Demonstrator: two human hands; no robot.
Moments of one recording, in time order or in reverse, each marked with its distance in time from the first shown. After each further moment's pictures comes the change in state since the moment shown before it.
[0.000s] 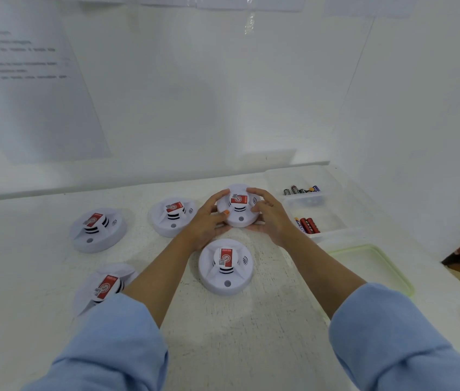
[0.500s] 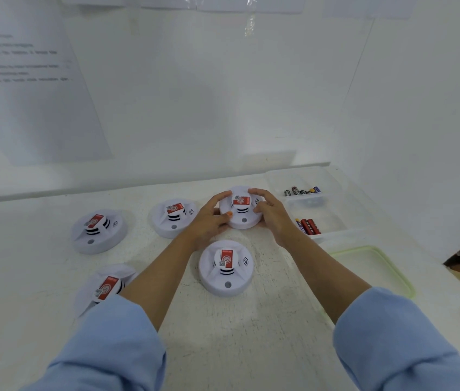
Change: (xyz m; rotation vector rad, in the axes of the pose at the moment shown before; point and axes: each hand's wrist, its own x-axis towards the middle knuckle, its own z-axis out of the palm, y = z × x) left_hand 0.003 0.000 -0.001 0.172 0.023 0.003; right_hand 0.000 -0.004 0.000 -0.144 0.051 -0.051
